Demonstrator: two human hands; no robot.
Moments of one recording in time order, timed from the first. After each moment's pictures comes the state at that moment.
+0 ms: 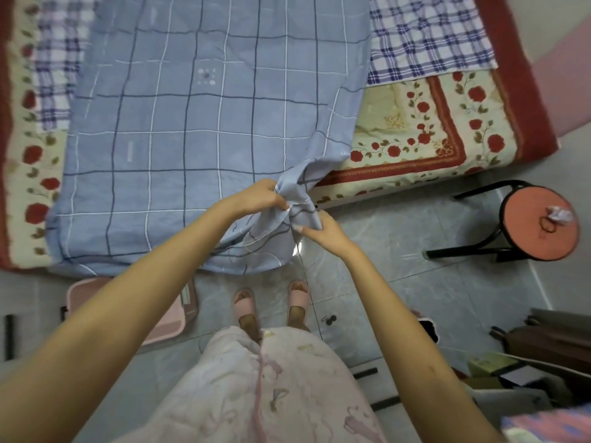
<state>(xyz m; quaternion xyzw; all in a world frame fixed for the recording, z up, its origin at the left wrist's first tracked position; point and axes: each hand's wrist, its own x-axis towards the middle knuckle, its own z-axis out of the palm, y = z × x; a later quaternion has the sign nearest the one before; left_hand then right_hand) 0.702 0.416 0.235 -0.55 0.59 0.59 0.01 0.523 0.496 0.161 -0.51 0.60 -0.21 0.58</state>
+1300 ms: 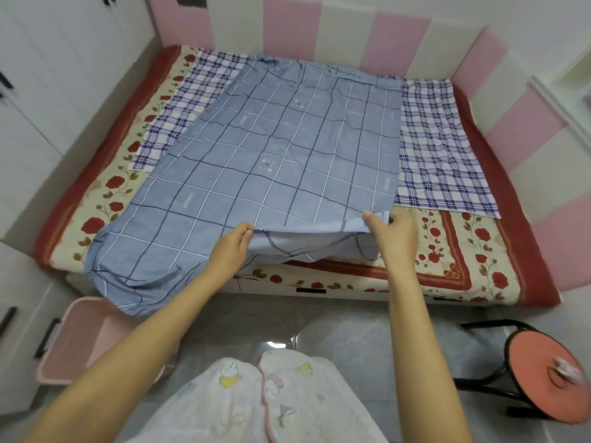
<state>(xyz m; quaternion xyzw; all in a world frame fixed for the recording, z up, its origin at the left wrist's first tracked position) 0.797 0.486 0.261 -0.67 0.62 0.23 -0.33 0.522 0.449 0.369 -0.52 0.72 -0.37 0.29</state>
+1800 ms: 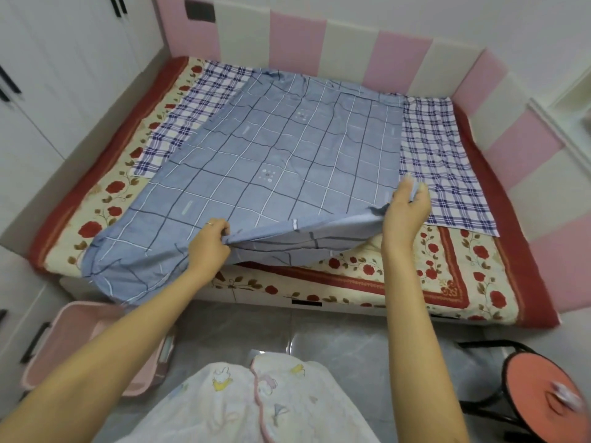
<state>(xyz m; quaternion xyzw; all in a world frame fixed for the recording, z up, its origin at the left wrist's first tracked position) 0.824 0.463 0.266 -0.75 0.58 0.14 -0.29 0.535 0.405 0.404 -0.42 0.60 -0.62 0.27</state>
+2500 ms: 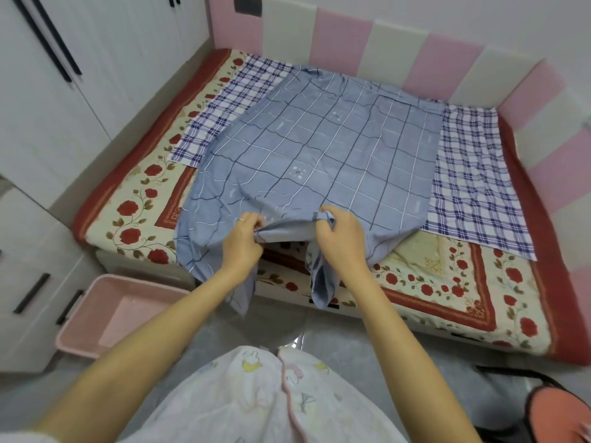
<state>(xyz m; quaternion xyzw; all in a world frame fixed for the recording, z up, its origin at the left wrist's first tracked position) 0.813 0.483 0.270 -0.74 0.56 0.12 -0.37 0.640 0.448 0.371 -0.75 0.51 -0.32 0.27</state>
